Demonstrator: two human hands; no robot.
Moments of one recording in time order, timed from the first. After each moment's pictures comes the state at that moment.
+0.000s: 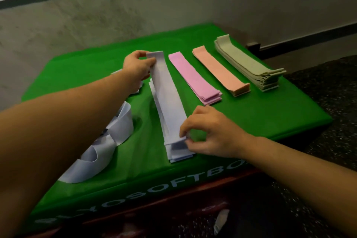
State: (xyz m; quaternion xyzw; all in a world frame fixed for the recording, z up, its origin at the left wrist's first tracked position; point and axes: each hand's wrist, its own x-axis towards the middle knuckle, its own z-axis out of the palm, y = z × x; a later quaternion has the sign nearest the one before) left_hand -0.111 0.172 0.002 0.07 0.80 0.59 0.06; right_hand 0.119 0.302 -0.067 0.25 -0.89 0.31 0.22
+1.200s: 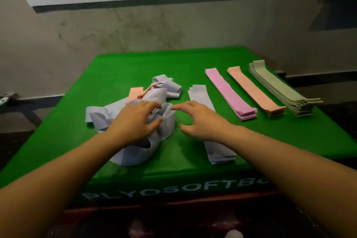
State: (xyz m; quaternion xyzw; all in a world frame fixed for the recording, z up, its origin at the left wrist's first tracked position) left_hand -0.019 -0.019 -0.021 0.31 0.94 0.10 -0.06; right_hand 0.038 0.200 -0.033 0.11 -0.96 0.24 0.04
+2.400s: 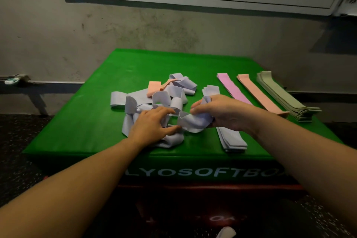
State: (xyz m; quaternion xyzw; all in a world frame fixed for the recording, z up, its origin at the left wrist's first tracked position) left_hand 0.007 -0.055 -0.075 0.30 0.92 0.24 -0.09; right_hand 0.082 0.142 0.034 -0.11 -0.79 0.59 -0.13
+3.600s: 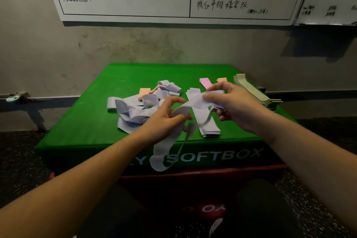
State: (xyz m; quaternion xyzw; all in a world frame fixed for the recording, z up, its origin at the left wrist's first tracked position) left_hand 0.140 -0.014 0.013 0.31 0.69 0.64 0.14; right_hand 0.209 0.175 0.077 -0.08 -0.74 0.66 0.07
